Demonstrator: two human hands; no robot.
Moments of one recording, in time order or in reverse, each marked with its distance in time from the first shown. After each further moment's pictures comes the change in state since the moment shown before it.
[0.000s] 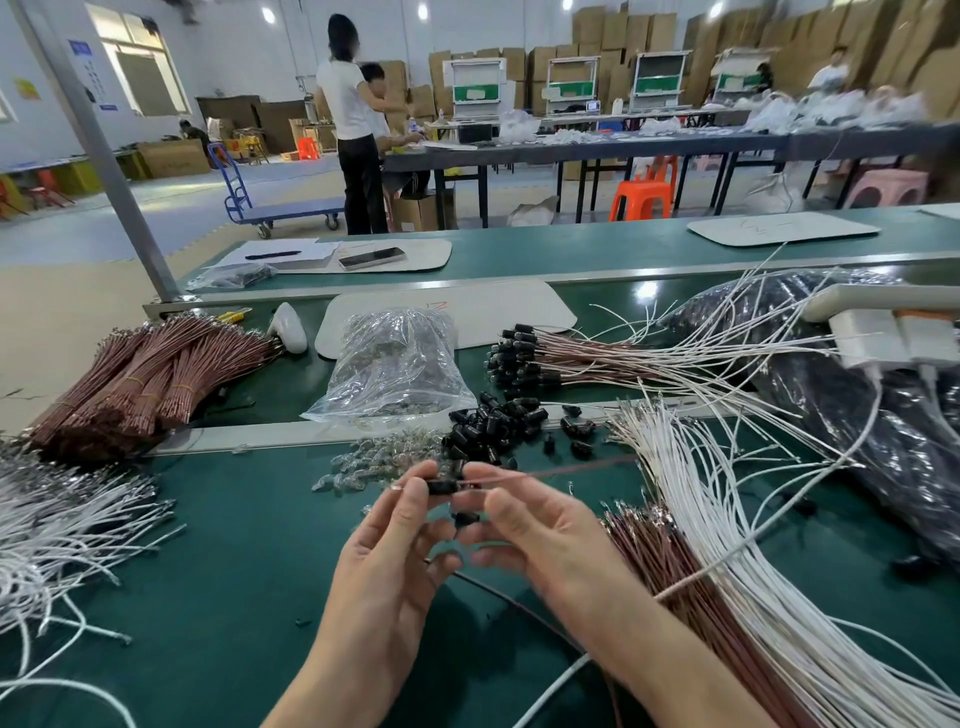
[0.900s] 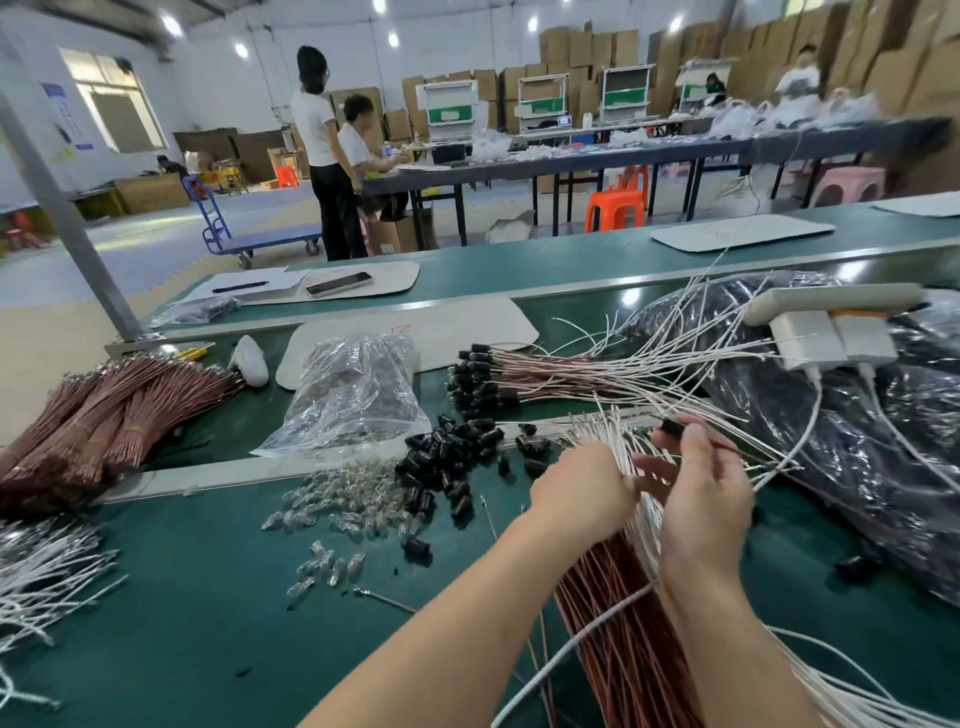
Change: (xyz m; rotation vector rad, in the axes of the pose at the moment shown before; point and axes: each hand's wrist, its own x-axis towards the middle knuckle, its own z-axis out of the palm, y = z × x) left_hand 0.070 -0.070 0.182 1.636 -0.455 0.056; right_hand 0.004 -0.042 -0.105 0.010 1.056 -0.420
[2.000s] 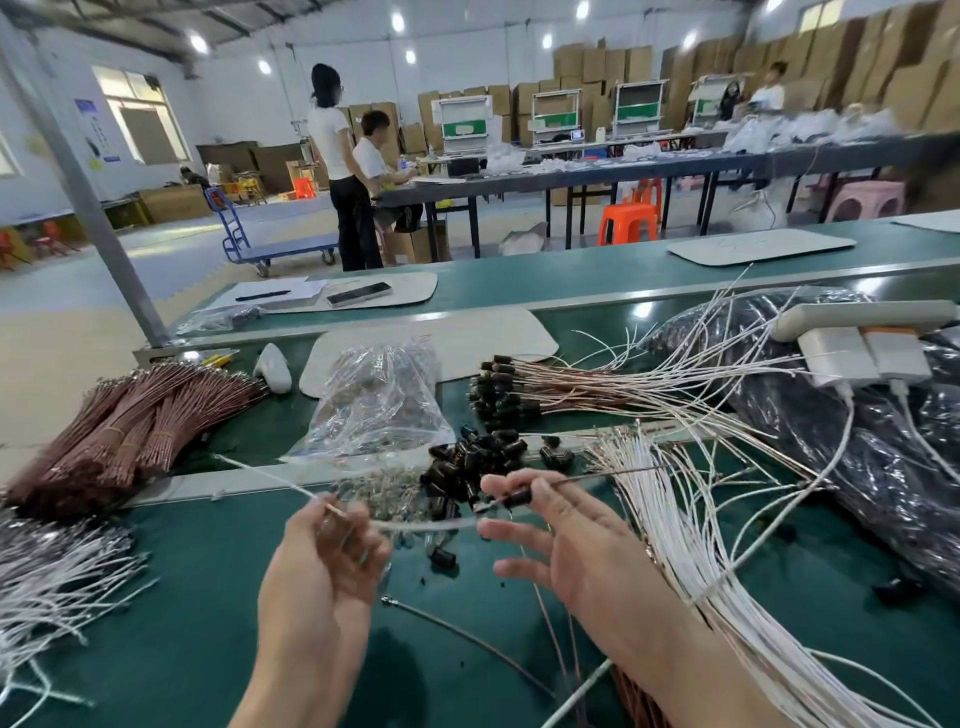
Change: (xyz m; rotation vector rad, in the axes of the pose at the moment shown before) left_hand -0.127 -0.138 -0.068 -1.772 0.764 -0.149; right_hand -0.062 0.003 0.027 0.186 -0.945 0.524
